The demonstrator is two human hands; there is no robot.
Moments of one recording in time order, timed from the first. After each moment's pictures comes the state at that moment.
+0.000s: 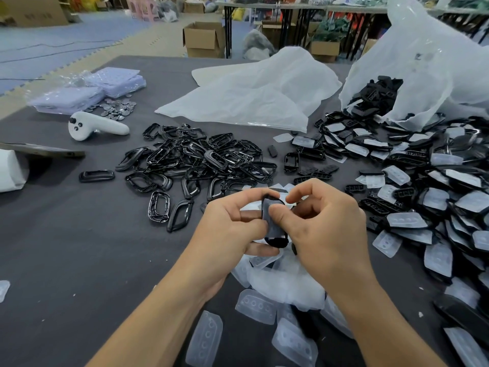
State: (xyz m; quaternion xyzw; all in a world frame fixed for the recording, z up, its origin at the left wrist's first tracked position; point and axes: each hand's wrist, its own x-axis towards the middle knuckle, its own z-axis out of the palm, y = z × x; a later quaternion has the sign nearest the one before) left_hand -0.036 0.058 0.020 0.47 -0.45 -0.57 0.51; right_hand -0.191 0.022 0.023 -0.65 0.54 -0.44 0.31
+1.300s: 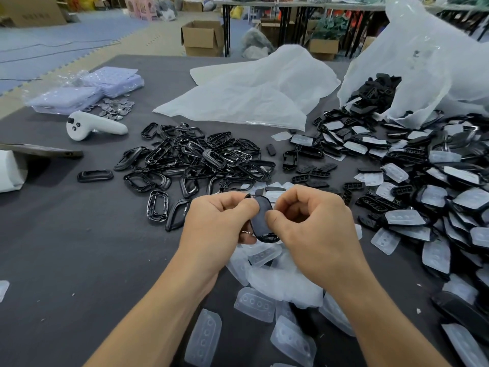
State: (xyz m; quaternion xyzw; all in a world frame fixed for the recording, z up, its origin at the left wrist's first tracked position) left_hand -0.039 0.051 0.018 0.57 -0.38 -0.46 0.57; right_hand -0.190 0.024 0.026 -0.68 0.51 -0.39 0.36
